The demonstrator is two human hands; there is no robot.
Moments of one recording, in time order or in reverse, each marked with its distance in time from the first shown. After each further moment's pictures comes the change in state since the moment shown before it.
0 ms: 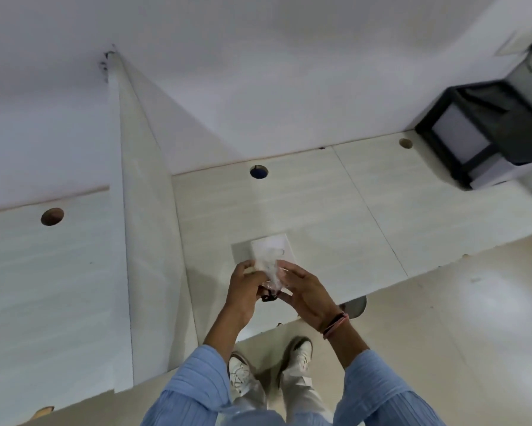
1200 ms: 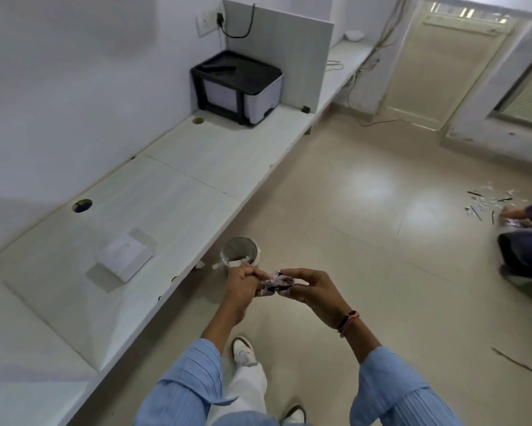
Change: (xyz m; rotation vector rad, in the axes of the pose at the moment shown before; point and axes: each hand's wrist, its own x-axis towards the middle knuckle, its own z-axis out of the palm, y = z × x) left_hand -0.223 -0.239 0.169 0.701 -0.618 0.260; right_hand -0.381 0.132 -0.213 -0.026 0.470 -0.530
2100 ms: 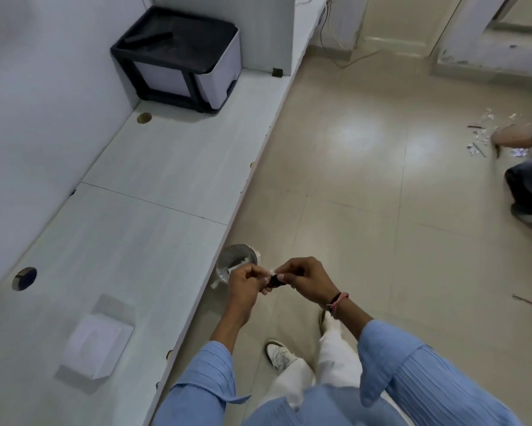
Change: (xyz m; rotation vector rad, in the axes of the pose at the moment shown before) left_hand 0.226 0.023 0.004 0.236 -0.117 -0.140; right_hand 0.226 -0.005 -0.044 -0.451 0.171 -0.003
